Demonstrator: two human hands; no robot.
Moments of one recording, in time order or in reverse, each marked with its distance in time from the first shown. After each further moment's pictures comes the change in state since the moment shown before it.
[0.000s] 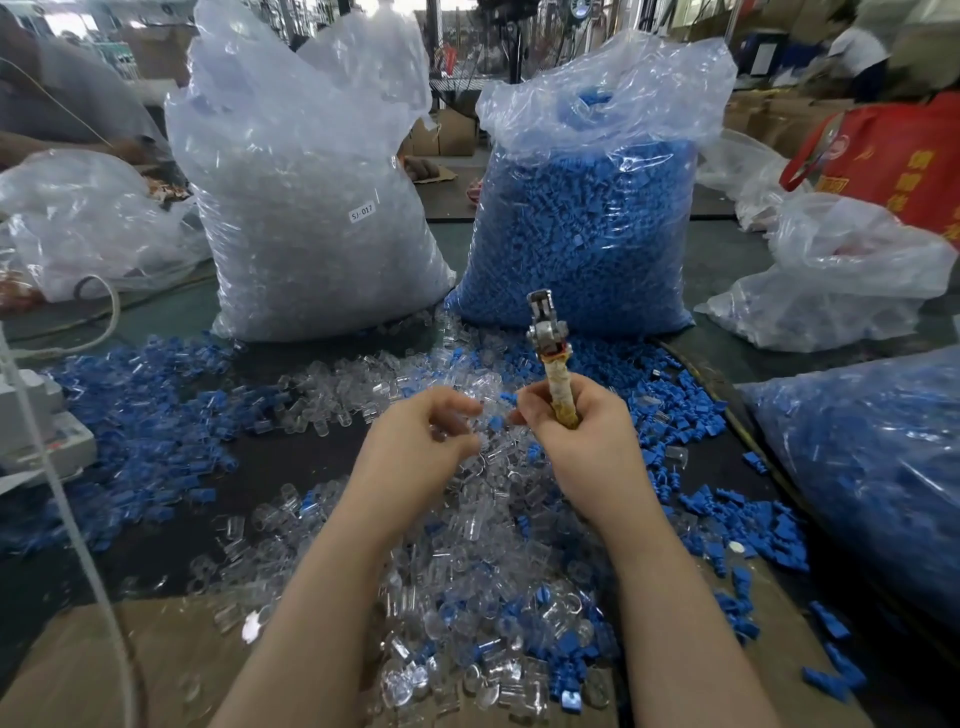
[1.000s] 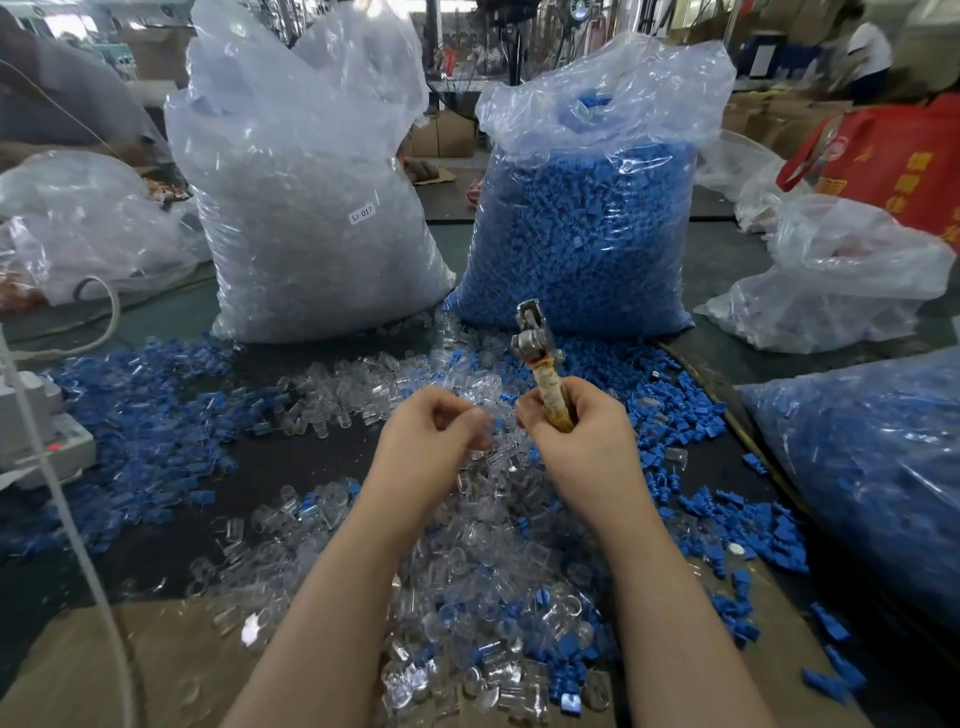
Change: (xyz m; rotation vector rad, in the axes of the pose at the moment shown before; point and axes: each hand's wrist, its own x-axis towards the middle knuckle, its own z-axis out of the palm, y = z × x) left_hand -0.001 0.006 0.011 -0.288 0.071 -0.087; right_hand 0.003 0.008 0.000 -0.206 0.068 -0.032
